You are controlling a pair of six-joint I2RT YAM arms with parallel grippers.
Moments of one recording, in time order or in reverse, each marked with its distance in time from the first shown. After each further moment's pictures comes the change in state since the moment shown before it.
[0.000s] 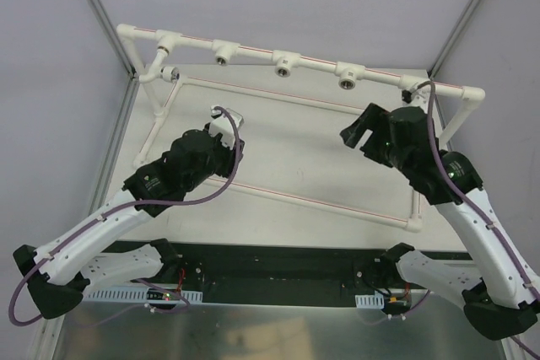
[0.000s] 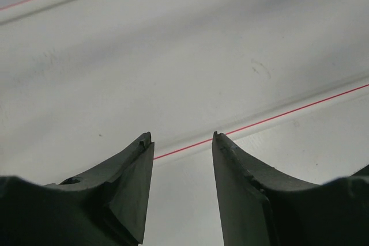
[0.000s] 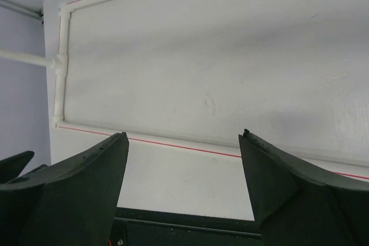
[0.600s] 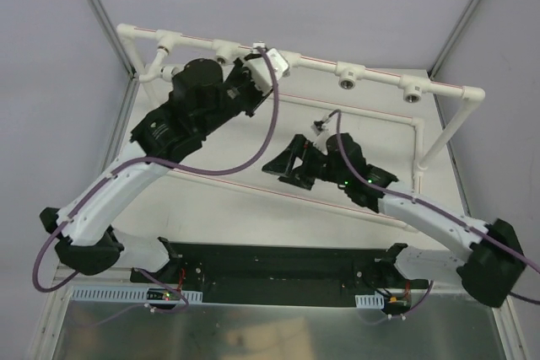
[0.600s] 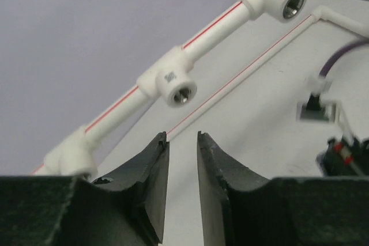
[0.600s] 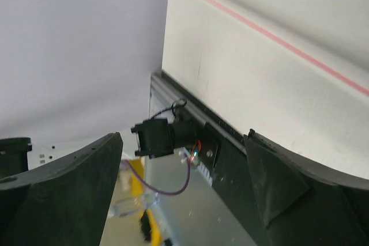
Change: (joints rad) left arm -0.045 0.475 0.767 0.003 0.136 0.536; right arm 0.212 0.285 -0.492 0.932 -0.610 0.357
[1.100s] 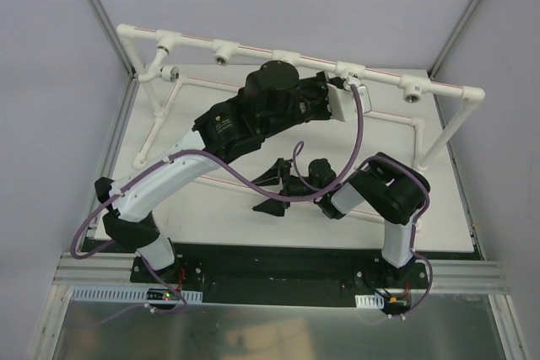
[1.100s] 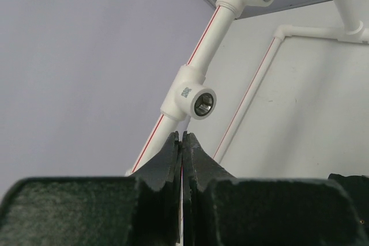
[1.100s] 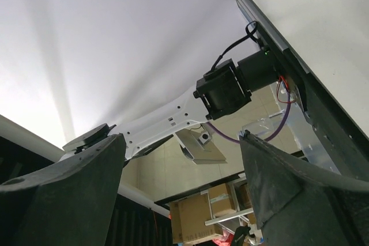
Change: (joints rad) left arm -0.209 0.249 0.258 0.003 0.011 0.283; right arm -0.037 0.669 -0.207 1.167 -0.419 0.810
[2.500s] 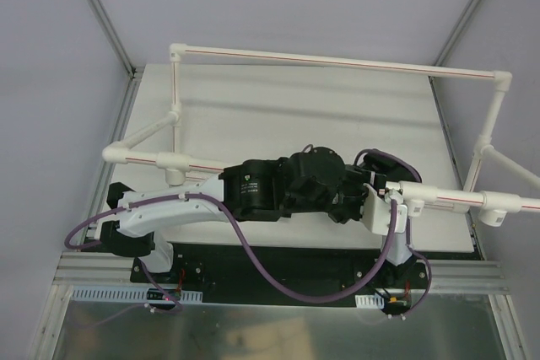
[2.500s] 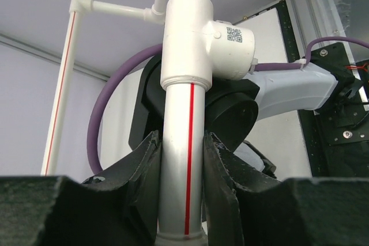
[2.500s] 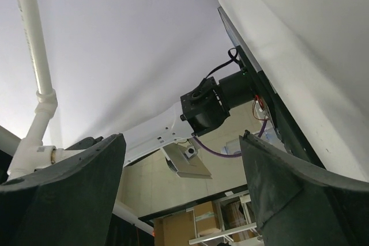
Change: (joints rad) left arm -0.380 -0.003 -0.116 -0.051 0.035 -0.124; right arm -0.057 0.101 -0.062 0.132 0.008 -0.077
